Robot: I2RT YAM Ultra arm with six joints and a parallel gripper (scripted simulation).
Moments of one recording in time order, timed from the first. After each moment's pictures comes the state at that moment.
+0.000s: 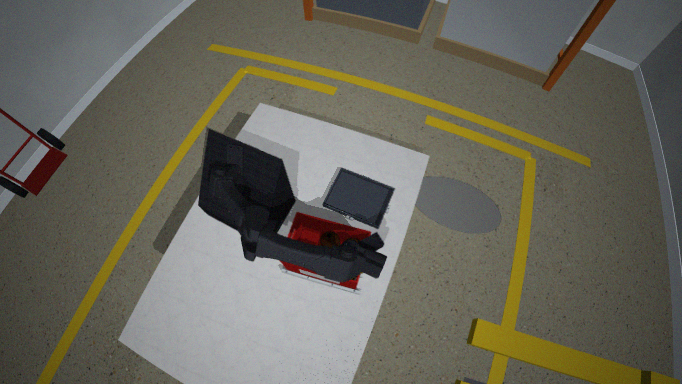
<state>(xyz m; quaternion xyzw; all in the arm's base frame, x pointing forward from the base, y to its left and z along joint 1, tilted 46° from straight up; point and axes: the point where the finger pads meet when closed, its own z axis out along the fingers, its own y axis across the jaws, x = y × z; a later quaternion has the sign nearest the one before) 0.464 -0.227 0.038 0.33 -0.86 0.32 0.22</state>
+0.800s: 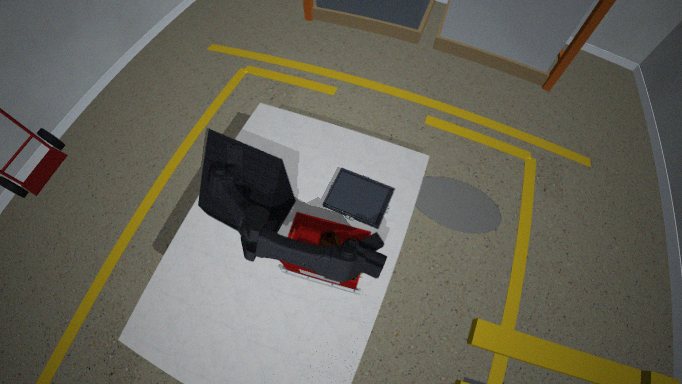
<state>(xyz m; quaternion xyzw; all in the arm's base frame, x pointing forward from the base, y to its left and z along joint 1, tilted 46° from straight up) 0.464 -0.227 0.038 0.33 -0.86 0.32 0.22</state>
